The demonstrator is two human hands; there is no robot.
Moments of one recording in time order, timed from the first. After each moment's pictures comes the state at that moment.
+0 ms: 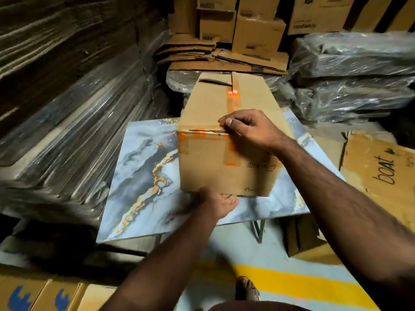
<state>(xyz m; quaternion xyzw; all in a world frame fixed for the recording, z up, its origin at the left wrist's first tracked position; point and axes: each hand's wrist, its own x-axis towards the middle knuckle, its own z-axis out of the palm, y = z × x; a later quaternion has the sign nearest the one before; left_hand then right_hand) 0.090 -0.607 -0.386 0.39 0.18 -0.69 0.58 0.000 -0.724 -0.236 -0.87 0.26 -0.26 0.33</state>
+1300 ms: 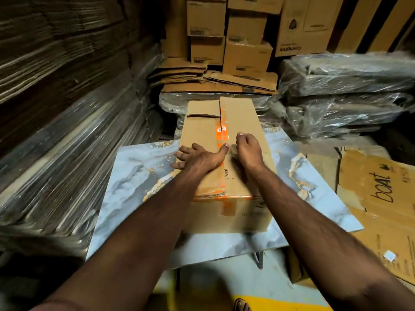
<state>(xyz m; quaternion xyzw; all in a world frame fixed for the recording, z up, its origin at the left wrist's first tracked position) 0.143 -0.726 -0.259 0.90 -0.35 -0.26 0.08 0.033 -0.785 -0.292 -0.57 0.52 -0.45 0.45</state>
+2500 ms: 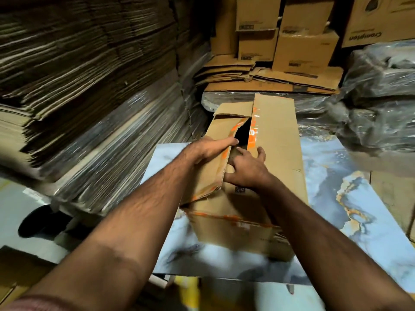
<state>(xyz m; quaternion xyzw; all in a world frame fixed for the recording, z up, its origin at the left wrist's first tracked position) 0.190 -0.748 -0.220 0.85 -0.36 -0.34 0.20 0.060 -0.799 -0.289 -0.94 0.31 -0.03 0.15</state>
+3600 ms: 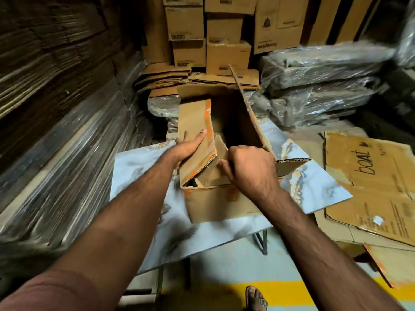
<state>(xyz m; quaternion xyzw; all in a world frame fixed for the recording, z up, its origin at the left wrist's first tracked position) 0.216 -0.715 -0.278 0.75 -0.43 -0.43 0.27 0.006 -0.608 -0.206 -0.84 0.50 -0.18 -0.08</state>
